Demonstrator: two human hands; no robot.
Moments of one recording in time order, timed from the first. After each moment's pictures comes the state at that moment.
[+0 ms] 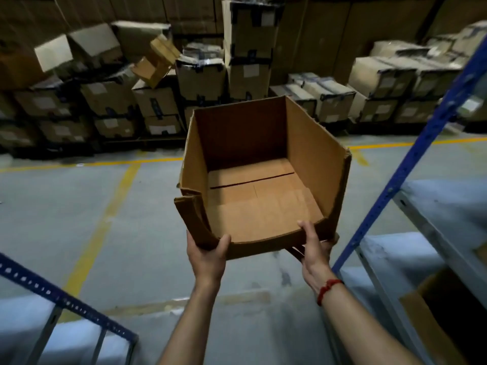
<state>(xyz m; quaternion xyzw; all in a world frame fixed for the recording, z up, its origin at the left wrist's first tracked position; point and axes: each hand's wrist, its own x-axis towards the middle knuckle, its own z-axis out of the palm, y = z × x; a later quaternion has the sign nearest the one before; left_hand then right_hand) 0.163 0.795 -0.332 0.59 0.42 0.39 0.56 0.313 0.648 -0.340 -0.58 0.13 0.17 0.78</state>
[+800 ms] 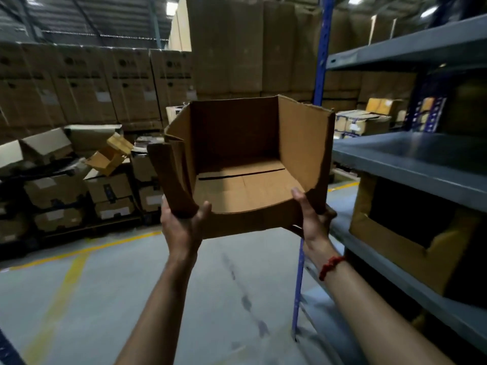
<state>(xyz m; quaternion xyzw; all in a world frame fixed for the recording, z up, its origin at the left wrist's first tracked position) 0.050 0.746 -0.104 0.64 0.12 0.48 0.59 0.166 0.534 -0.113 -0.52 0.00 -0.04 0.85</state>
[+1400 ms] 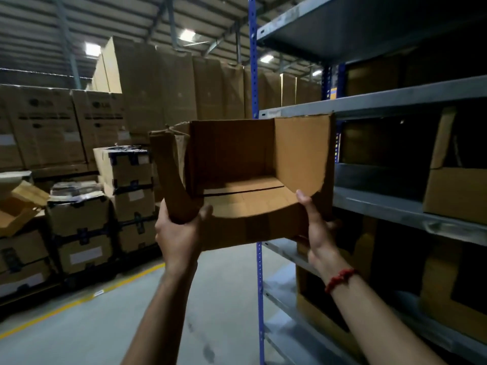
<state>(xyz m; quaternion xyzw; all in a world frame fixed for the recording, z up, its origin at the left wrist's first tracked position) 0.036 0.697 -0.014 0.63 0.04 0.42 0.65 0.101 0.461 -0.038 -0.56 0.07 -0.13 0.82</state>
